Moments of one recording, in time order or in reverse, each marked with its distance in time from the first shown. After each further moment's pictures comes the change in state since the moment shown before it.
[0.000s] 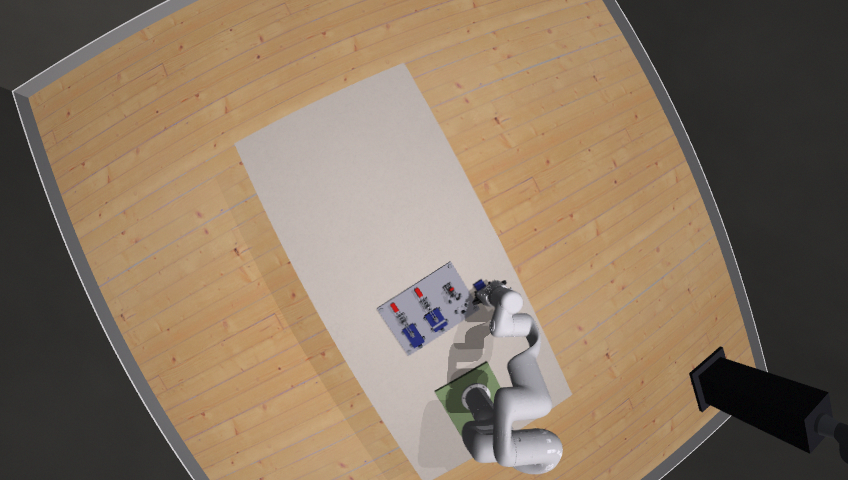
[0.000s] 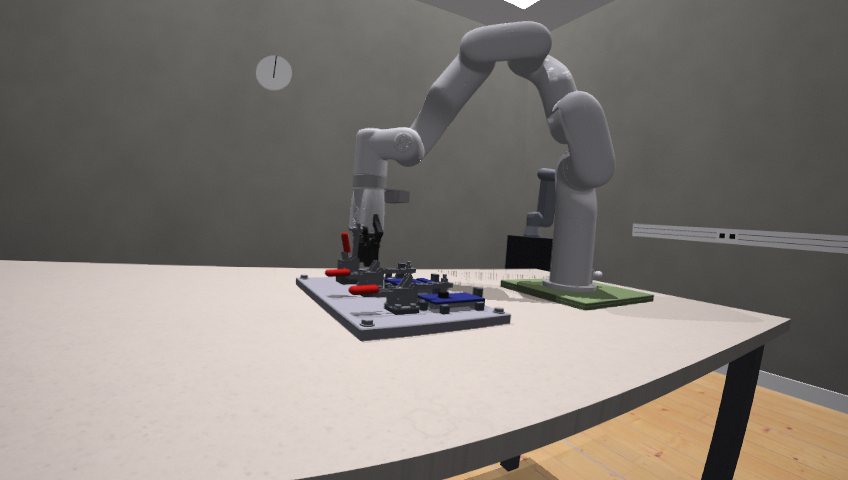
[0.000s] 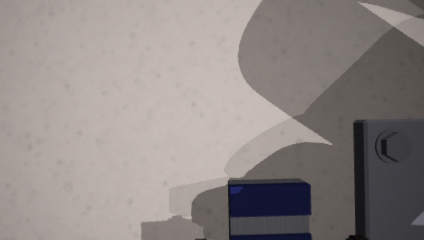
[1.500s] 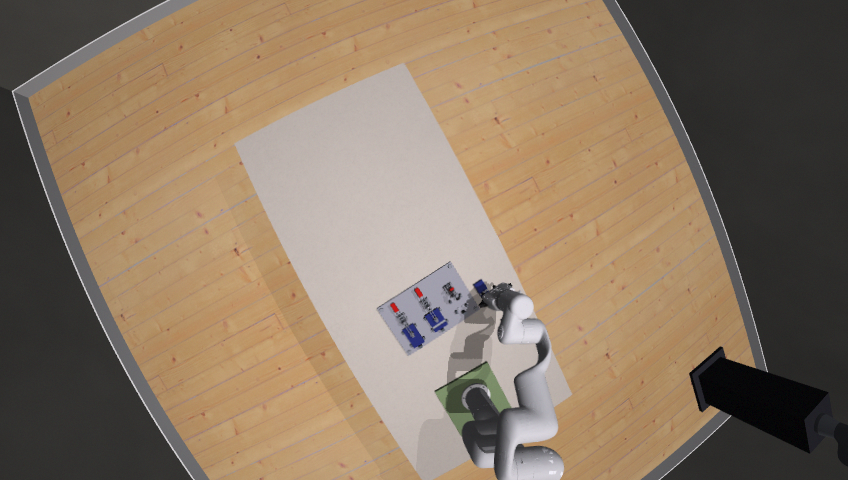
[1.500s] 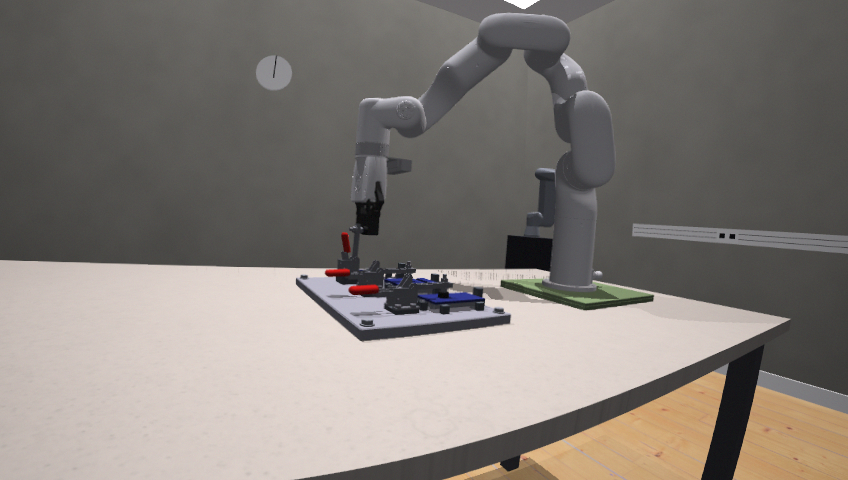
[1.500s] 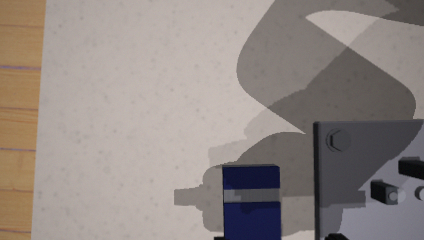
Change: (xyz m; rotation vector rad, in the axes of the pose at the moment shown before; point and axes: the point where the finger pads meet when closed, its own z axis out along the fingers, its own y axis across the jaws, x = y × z) arm 0.001 0.000 -0.070 -0.001 0.001 0.000
